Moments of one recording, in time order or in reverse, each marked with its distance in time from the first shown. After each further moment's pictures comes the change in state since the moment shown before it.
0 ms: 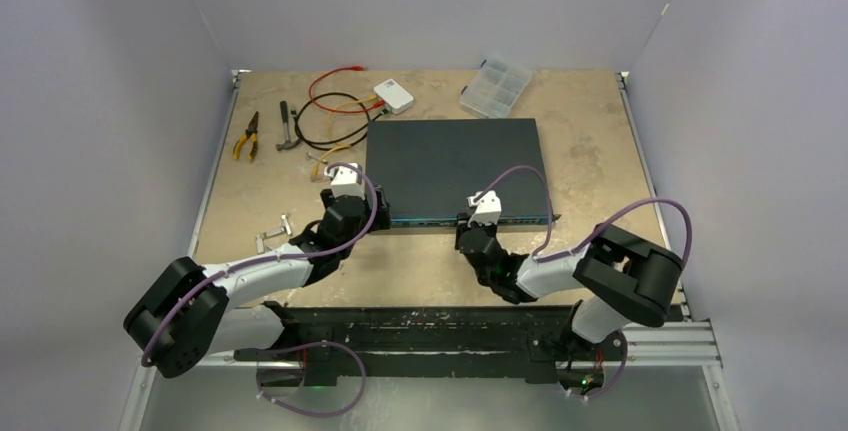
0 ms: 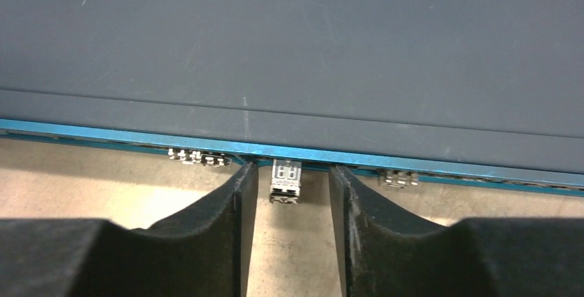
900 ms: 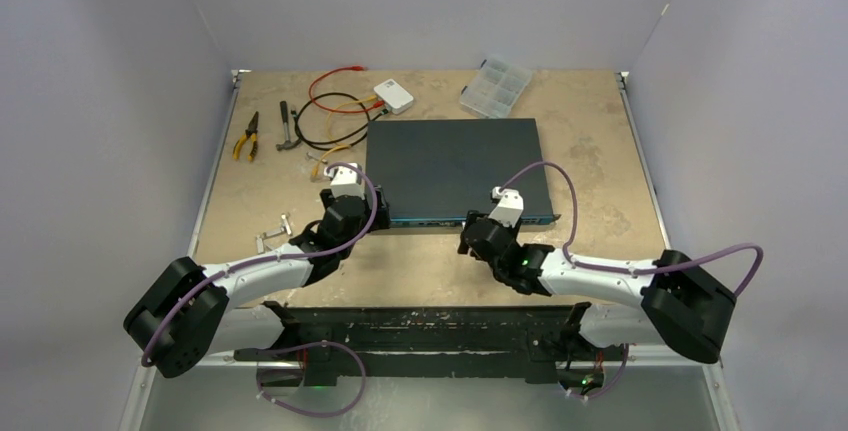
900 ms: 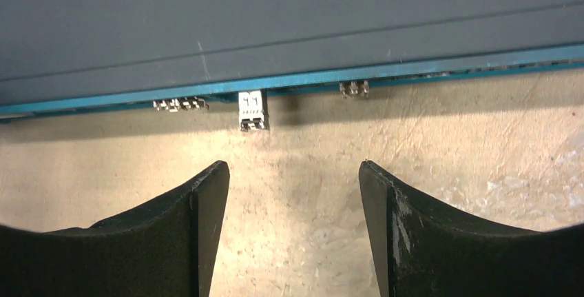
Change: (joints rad) left arm 0.000 0.000 0.000 0.000 -0.006 0.000; right arm -0.032 -0.304 0.105 -0.692 -0.127 0.406
